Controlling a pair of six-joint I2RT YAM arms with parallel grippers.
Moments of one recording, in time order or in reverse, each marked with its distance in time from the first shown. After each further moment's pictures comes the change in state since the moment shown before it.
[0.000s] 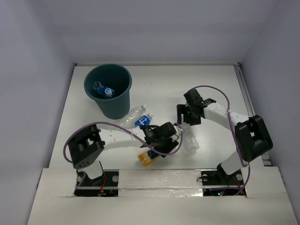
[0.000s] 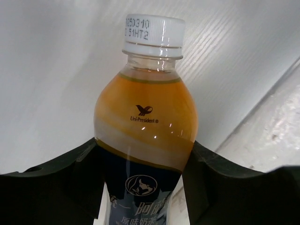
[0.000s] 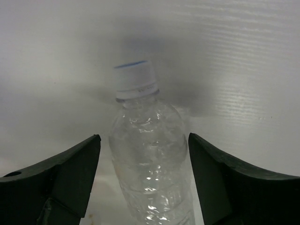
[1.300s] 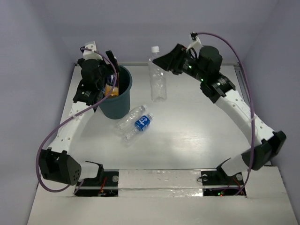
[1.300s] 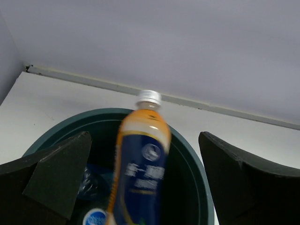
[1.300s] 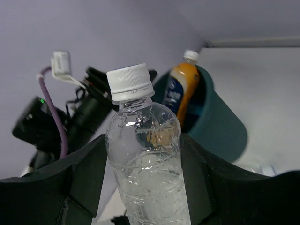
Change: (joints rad) left arm 0.939 -0.354 0.261 0.365 -0.275 -0.065; right arm 0.082 -0.128 0.591 0.406 -0.278 0.333
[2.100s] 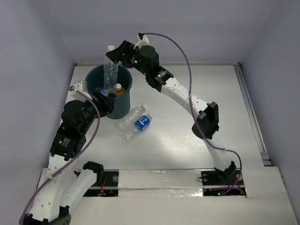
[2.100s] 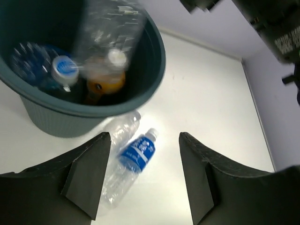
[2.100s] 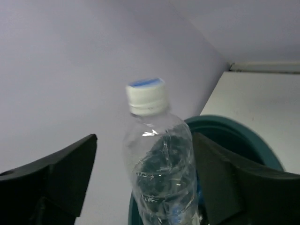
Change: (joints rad) left arm -0.053 -0.601 -0.258 -0.475 0.219 -0.249; right arm 0.239 0.826 0.792 0.173 0.280 0.070
